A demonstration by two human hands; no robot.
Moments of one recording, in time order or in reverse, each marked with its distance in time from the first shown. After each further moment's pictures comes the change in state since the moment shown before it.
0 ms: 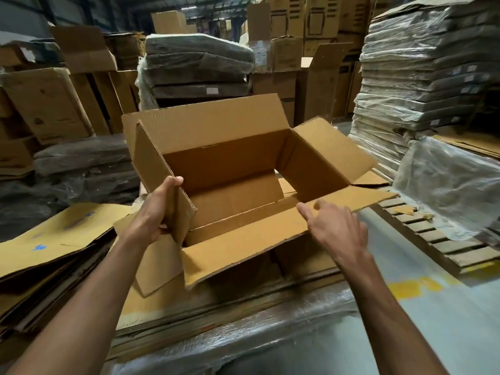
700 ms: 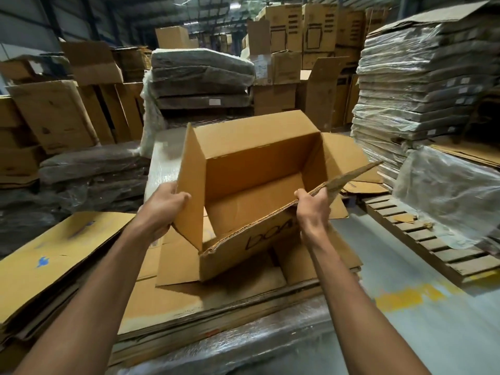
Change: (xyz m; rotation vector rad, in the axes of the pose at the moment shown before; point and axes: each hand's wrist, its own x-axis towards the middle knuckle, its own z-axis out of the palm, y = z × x) left_hand -0.048 0.038 -0.001 0.265 -0.097 0.208; right_hand 0.030 -0.053 0.019 1.078 0.221 0.281
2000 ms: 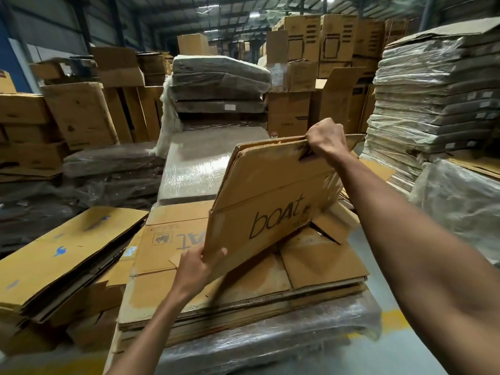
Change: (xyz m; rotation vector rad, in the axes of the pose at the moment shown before) left_hand -0.033 -0.128 0.061 0.067 0.103 0.220; right_hand 0.070 -0.135 0.002 -0.500 -0.180 -0.403
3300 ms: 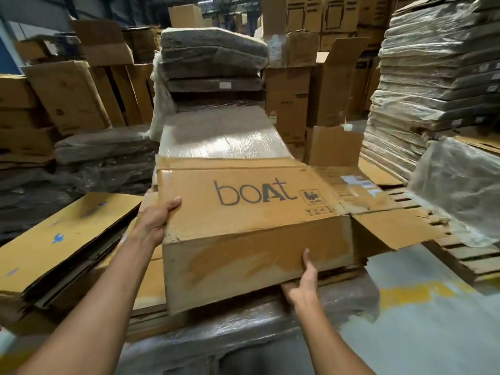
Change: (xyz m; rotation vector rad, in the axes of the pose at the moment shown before) left_hand 0.102 -0.004 -0.048 -0.717 0.090 -0.570; right_hand -0.184 0.264 0.198 1.364 -0.048 1.124
